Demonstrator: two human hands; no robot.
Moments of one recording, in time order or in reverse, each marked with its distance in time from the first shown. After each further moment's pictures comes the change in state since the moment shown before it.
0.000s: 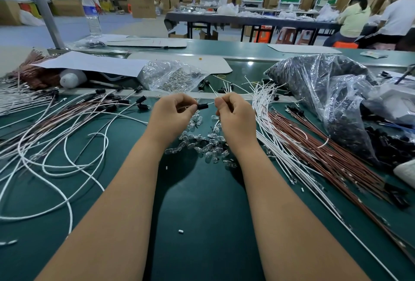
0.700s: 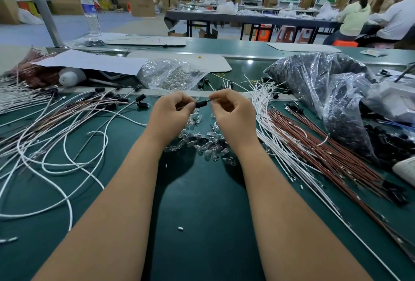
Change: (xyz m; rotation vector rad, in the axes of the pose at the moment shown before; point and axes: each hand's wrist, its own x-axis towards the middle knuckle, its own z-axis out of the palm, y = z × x) left_hand 0.002 -0.006 0.002 0.023 -0.012 -0.012; right_hand -0.002 -0.001 0.001 0.098 0.004 -0.044
